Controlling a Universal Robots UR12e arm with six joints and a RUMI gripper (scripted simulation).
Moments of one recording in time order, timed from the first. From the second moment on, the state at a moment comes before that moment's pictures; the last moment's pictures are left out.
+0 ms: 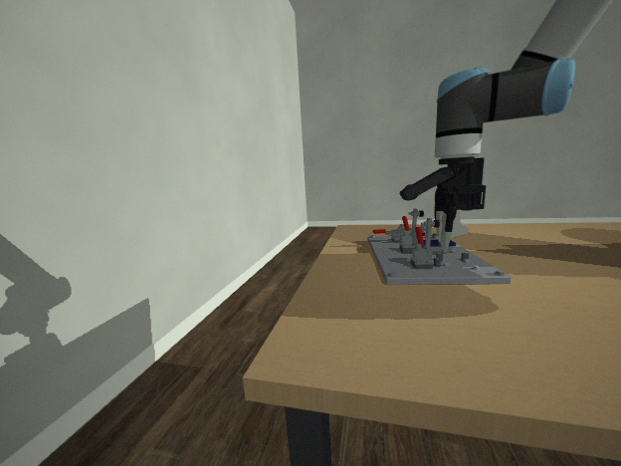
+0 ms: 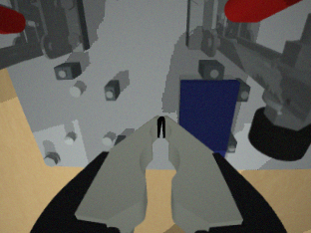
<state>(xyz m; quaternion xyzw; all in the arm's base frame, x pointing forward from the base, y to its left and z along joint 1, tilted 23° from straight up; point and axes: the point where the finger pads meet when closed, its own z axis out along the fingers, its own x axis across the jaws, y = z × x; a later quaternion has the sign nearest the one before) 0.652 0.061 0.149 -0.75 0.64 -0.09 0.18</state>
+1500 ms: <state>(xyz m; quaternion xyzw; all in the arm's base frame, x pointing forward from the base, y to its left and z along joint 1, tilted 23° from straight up) 0.650 0.070 0.149 -0.75 0.64 -0.09 0.18</state>
